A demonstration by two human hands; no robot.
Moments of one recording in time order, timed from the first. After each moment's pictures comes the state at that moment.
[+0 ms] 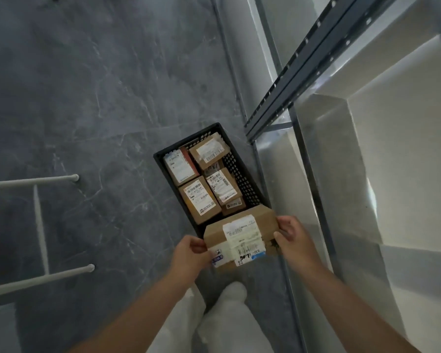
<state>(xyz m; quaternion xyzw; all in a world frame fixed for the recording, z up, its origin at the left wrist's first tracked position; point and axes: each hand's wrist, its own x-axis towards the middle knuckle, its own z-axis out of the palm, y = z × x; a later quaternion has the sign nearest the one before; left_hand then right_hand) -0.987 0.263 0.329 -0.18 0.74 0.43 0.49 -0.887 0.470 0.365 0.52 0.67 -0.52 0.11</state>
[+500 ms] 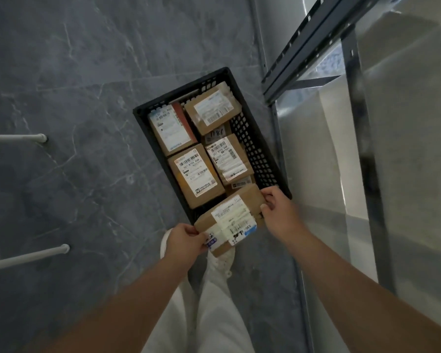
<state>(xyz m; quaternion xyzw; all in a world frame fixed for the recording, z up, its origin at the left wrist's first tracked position) -0.965 0.285 0.138 -0.31 0.72 0.41 0.47 -0.918 0.492 0.164 0.45 0.74 -0.45 0.23</state>
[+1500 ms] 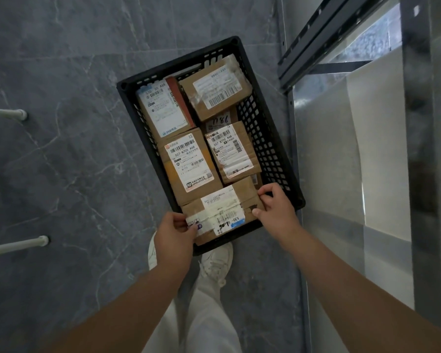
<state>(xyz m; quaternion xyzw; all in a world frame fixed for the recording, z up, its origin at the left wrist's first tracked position) -0.952 0.303 0.073 -0.29 0.79 0.44 0.32 -0.914 0.511 0.062 0.45 0.69 -0.50 0.24</state>
